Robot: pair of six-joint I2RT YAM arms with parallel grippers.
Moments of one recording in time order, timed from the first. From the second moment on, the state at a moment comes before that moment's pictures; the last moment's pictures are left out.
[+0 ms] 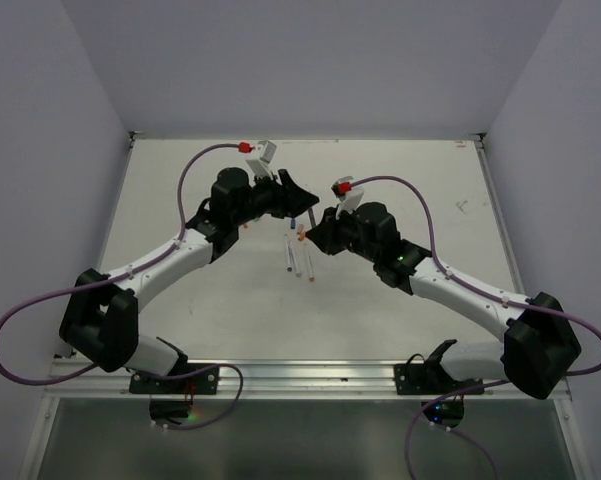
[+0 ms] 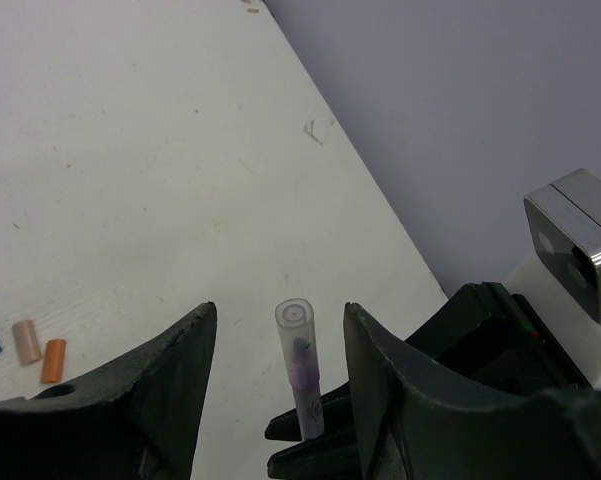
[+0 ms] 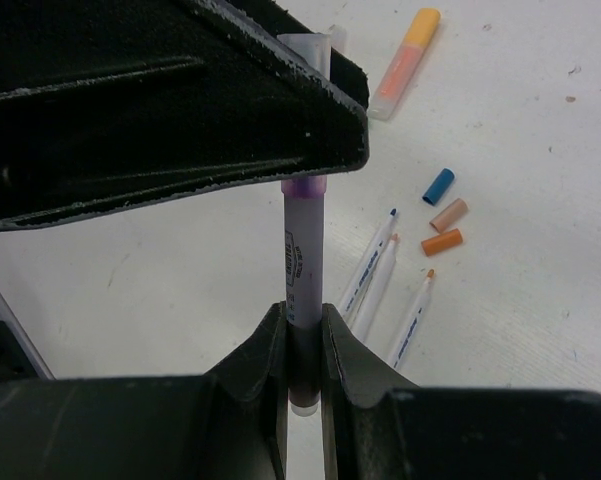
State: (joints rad) left arm -0.54 1.45 0.99 0.28 0.35 -0.63; right arm 0.72 1.28 0.82 0.12 -0.08 0.37
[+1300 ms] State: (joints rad) left arm -0.60 1.40 1.01 0.15 0.19 -0.80; right arm 0.72 1.18 0.66 0.28 -0.08 0.32
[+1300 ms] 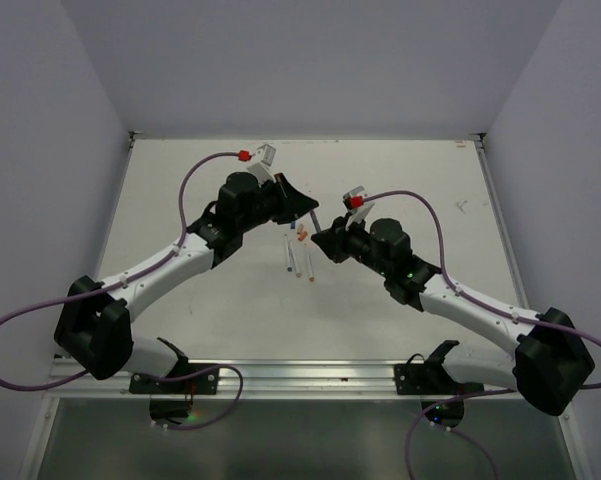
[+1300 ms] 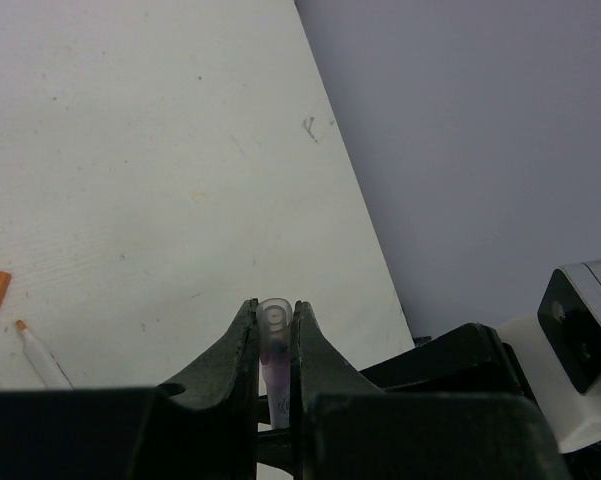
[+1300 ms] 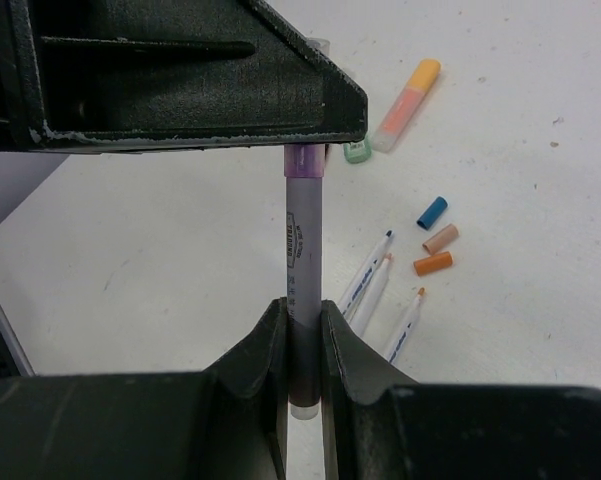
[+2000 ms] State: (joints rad) left arm -0.40 1.36 1.24 0.21 -0.19 -0.78; right arm 0.75 1.21 0.58 0.15 -0.18 0.24
